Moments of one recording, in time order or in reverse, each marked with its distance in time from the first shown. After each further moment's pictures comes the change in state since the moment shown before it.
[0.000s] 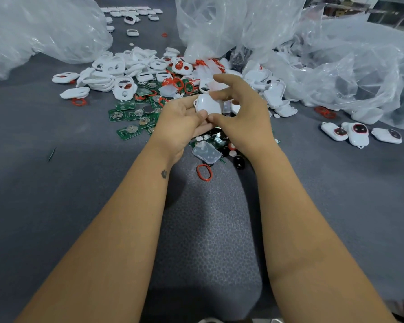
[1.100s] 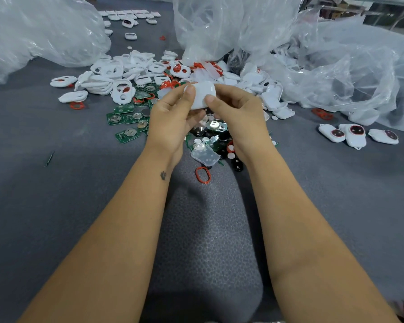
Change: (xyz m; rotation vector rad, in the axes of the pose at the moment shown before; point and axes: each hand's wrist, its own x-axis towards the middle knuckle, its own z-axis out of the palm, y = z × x) left_hand 0.000 0.004 0.002 -0.278 0.148 0.120; right_hand 0.003 -0.010 0.007 0.547 0.079 0.245
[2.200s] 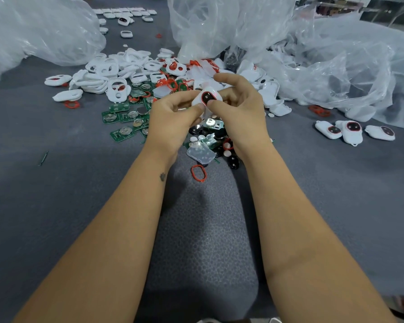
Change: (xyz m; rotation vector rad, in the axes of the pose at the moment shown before) left_hand 0.001 -0.005 0.000 0.365 -0.035 0.070; right_hand -0.006 -0.008 -0.002 -0.029 0.030 -0.005
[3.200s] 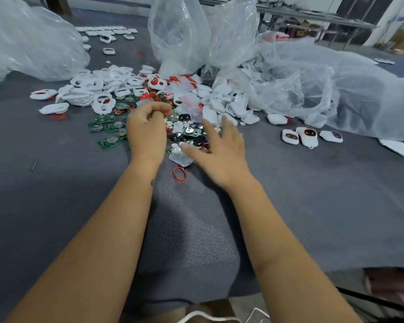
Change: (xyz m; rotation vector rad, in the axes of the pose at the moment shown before) left_hand -0.009 0.003 0.001 0.131 0.296 0.114; right_hand -0.049 0.015 -0.024 -1.033 -0.105 0.019
